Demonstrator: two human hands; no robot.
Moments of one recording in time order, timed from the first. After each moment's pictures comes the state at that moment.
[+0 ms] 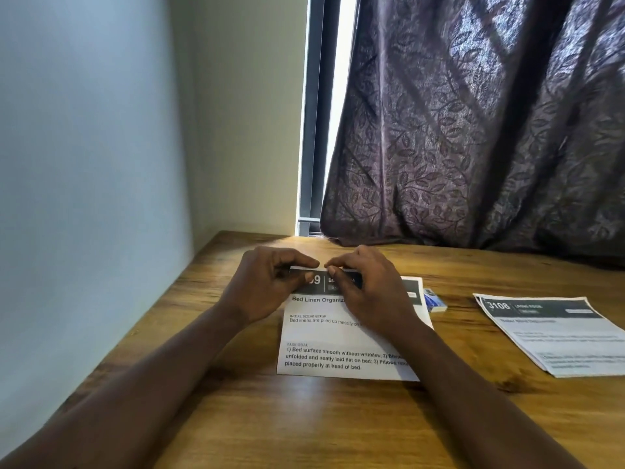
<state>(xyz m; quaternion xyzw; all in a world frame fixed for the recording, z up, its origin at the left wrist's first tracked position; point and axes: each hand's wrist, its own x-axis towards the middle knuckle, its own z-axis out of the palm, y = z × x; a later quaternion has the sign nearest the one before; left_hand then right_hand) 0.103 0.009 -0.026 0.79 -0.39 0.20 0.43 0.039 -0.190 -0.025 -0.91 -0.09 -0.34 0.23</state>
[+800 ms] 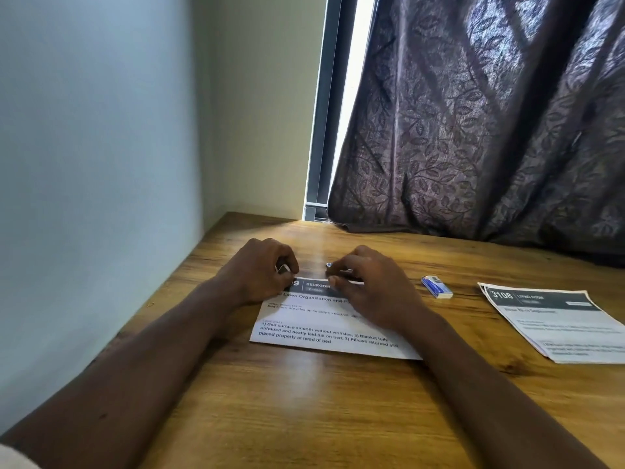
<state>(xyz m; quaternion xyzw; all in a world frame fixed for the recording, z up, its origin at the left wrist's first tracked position) 0.119 0.034 -0.032 0.91 -0.32 0.13 0.24 0.030 -0.183 -0.027 -0.96 -0.10 -0.21 0.13</state>
